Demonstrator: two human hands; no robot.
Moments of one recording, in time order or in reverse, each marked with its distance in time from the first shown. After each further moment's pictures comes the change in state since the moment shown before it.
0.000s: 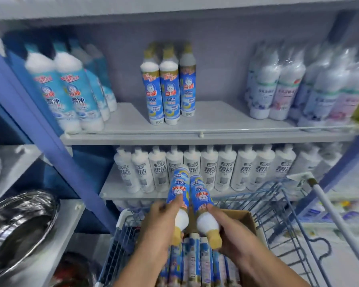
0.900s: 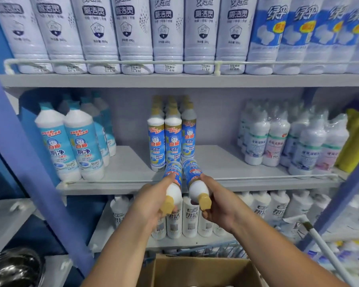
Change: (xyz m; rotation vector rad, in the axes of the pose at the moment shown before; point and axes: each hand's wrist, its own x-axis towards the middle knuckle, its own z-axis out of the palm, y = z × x) left_hand 0.052 0.190 -0.006 -0.089 -0.133 0.049; right_hand 0.014 -0.185 0.101 -0.001 0.140 -0.207
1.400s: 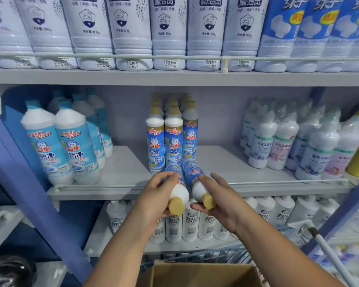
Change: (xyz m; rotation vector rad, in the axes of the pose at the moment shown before) left_hand 0.015 0.009 0.007 0.078 -0.076 0.170; right_hand 0.031 -0.014 0.001 0.055 0.032 -0.107
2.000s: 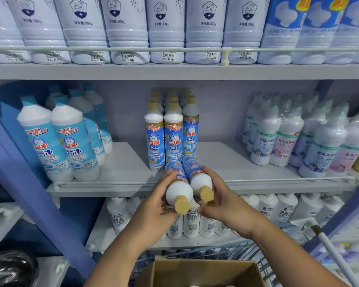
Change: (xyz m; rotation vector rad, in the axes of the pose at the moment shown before) left_hand 0.002 -0.048 -0.022 0.151 -0.297 0.380; right_hand -0.001 0.013 -0.039 -0.395 -0.449 -0.308
